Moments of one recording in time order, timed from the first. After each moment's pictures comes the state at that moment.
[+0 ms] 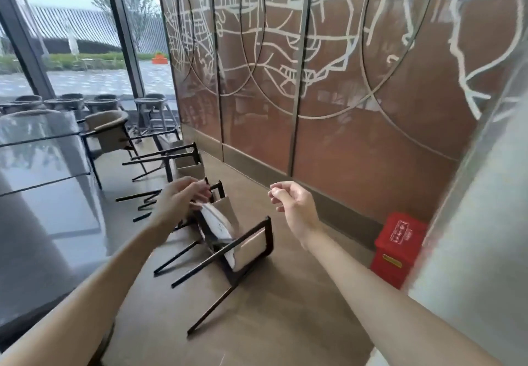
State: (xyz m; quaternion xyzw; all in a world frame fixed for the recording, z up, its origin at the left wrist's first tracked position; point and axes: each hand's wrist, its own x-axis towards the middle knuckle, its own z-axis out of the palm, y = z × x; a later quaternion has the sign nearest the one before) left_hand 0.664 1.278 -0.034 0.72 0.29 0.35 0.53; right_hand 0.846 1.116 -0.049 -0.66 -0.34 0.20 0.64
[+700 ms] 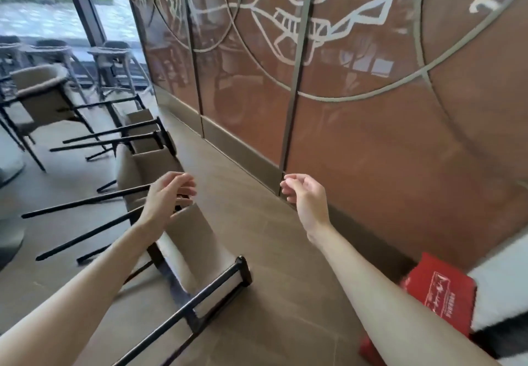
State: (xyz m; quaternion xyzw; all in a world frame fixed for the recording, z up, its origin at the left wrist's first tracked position) left_hand 1.090 1.635 -0.141 0.62 0.37 0.36 0.59; right_hand 1.289 1.444 -0.122 -0.69 -0.24 0.22 0.65
